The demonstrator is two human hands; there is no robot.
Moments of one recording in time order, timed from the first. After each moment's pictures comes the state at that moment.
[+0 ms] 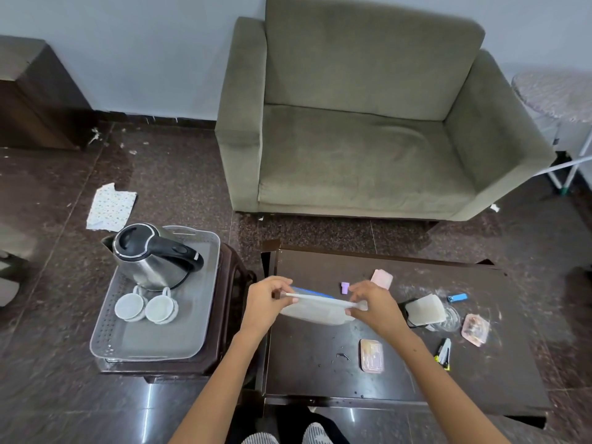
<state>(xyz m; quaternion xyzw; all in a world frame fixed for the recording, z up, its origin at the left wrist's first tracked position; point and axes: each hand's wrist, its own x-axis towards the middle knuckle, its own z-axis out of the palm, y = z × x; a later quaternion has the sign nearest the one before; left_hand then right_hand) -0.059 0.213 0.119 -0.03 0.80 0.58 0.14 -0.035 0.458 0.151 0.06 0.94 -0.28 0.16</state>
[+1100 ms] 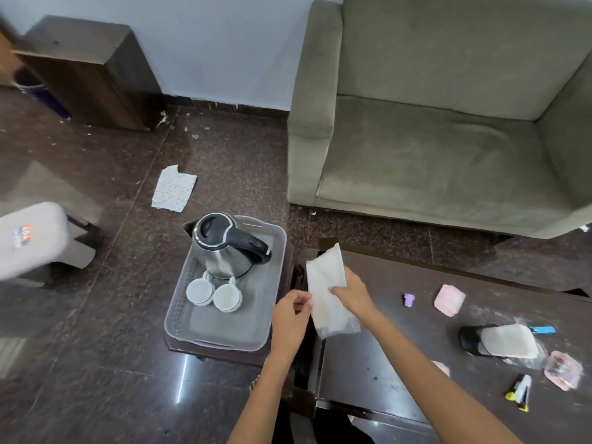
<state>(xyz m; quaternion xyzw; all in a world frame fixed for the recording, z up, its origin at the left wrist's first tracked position) -0.045 0.130 0.090 -0.18 0.80 0.56 0.10 -0.110 0.274 0.101 0.14 0.84 -0.46 0.26</state>
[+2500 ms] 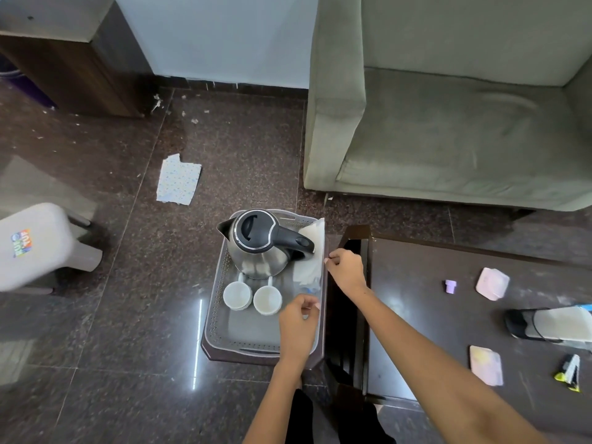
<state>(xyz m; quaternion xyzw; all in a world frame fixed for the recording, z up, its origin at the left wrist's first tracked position) -0.051 0.025 0.054 -0.21 0.79 0.56 0.14 -0.161 0.149 0.007 0.16 0.90 -0.36 0.17</state>
